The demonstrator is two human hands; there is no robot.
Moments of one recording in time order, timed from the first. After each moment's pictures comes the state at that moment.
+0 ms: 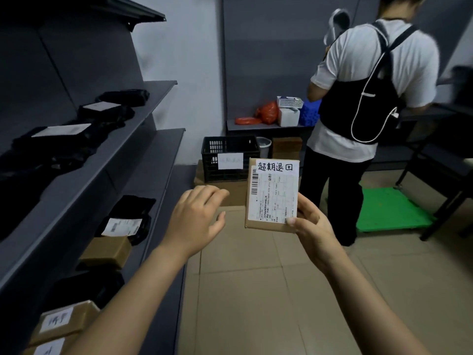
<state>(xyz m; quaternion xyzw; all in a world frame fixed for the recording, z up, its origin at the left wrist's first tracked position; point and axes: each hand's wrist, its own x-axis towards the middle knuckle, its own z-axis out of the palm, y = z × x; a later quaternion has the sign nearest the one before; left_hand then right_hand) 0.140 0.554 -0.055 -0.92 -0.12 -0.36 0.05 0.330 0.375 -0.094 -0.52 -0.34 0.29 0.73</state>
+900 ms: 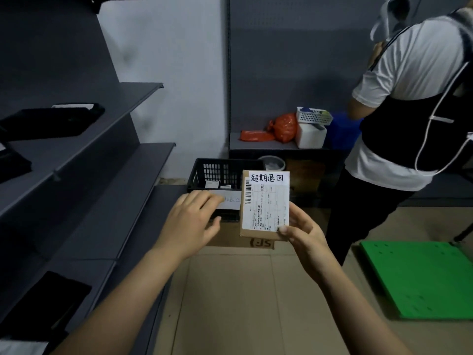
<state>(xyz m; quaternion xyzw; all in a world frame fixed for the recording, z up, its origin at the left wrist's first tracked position) 0.543 0.911 -0.078 -0.92 -0.15 -0.35 0.05 0.746 0.736 -0.119 -0.55 -0.32 0.37 0.68</state>
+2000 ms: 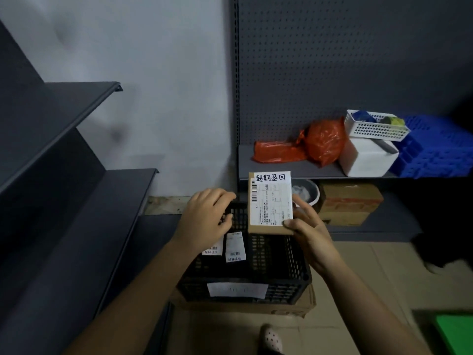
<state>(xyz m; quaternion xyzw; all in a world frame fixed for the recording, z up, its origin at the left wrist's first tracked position) 0.901 1.416 -0.150 -0.95 -0.18 -0.25 -0.02 1.084 1.246 -0.183 -0.57 -0.21 0.39 0.69</state>
